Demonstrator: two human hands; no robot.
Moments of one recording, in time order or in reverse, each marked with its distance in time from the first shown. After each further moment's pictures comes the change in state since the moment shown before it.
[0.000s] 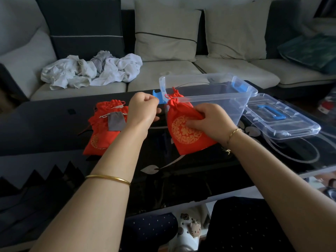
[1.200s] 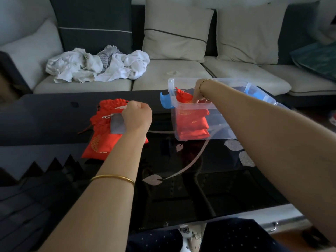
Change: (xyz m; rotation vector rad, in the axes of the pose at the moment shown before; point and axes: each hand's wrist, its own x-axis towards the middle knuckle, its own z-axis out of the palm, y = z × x) left_hand 0.046 -0.036 -0.007 0.169 0.234 -0.115; right_hand 0.143 -0.028 -0.002 -0.566 -0.351 0.309
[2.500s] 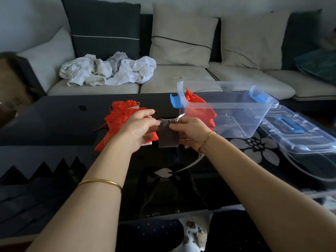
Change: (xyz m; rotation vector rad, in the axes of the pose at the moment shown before) left_hand -0.027 -0.014 -0.056 -0.304 -0.434 -0.181; right_hand -0.074 -0.027 0.107 1.406 -0.215 -0.153
